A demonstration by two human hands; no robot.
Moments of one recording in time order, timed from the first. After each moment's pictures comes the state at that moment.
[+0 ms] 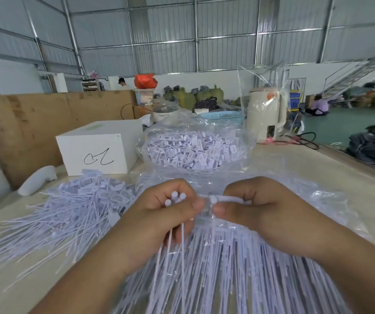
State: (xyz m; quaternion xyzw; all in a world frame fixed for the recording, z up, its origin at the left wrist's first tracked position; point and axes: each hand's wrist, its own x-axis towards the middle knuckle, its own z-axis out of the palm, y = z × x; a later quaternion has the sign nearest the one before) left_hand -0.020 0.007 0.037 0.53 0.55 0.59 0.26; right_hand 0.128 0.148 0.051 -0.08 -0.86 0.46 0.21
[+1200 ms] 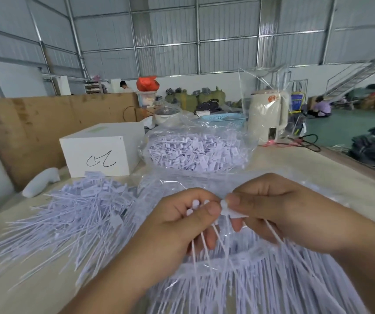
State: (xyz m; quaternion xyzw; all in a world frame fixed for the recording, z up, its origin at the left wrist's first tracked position) left_hand 0.005 0.015 0.036 0.51 0.54 0.60 0.29; right_hand 0.139 0.161 0.064 -0.03 -0.83 0.53 0.13
